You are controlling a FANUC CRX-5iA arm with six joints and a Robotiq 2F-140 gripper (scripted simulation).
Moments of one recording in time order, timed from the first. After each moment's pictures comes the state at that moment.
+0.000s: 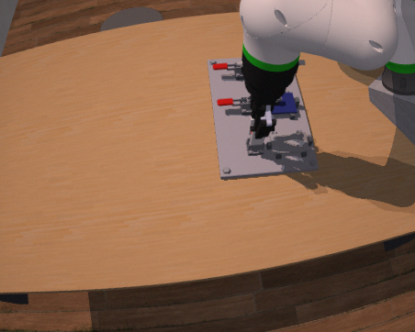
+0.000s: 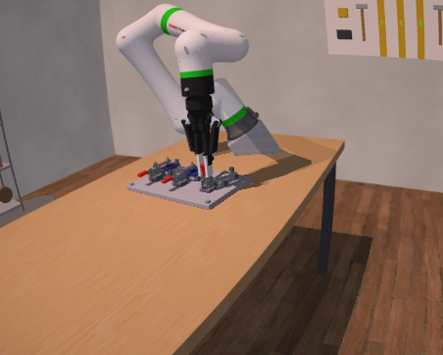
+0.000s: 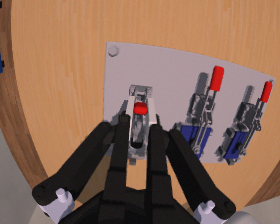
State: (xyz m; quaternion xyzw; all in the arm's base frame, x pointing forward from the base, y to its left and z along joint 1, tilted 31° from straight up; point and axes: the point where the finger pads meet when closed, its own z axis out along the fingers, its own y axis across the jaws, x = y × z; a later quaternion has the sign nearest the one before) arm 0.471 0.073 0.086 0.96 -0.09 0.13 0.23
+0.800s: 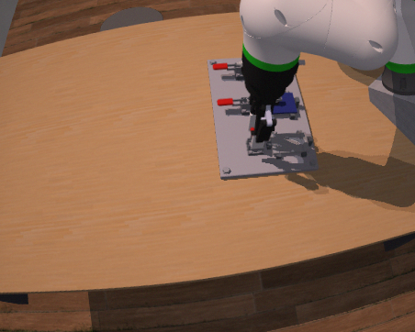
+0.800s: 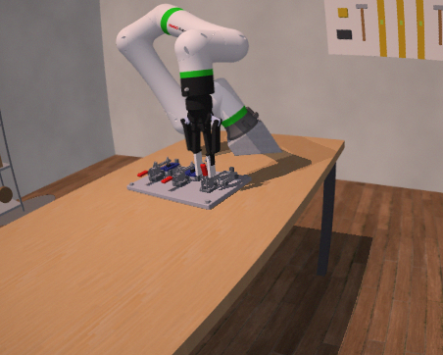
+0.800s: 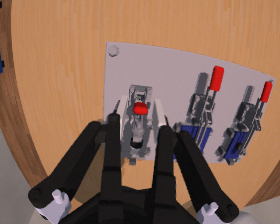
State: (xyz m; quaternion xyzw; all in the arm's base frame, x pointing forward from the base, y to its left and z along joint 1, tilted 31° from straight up) arm 0.471 0.073 0.086 0.96 -0.09 0.13 0.23
